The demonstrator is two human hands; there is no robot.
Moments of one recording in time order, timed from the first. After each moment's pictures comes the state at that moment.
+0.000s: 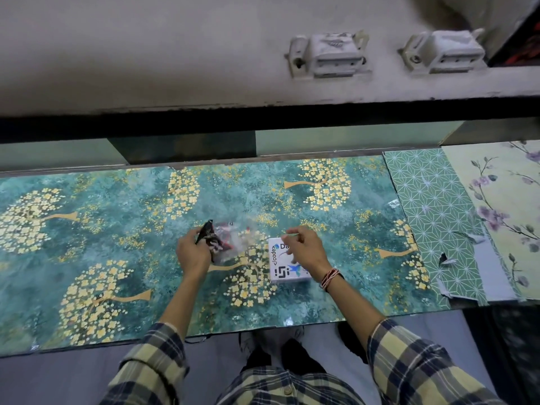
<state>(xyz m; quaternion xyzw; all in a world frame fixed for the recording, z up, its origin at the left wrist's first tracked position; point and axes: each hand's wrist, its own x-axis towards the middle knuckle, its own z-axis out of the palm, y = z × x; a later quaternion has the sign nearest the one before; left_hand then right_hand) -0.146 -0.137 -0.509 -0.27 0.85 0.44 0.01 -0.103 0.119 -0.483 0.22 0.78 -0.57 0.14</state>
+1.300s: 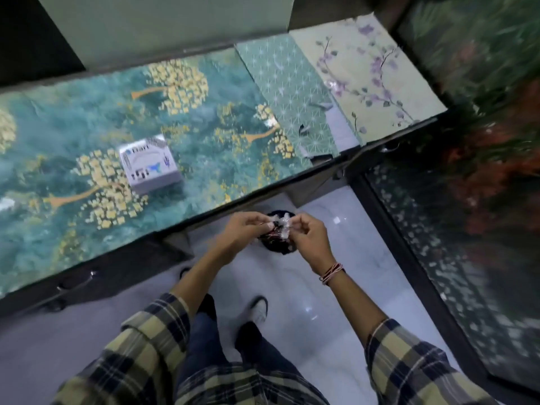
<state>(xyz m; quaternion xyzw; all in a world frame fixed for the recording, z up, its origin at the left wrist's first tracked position) 0.148 0.130 -0.528 0.11 0.70 0.54 0.45 0.271 0.283 -0.531 0.38 0.74 -0.55 -0.03</state>
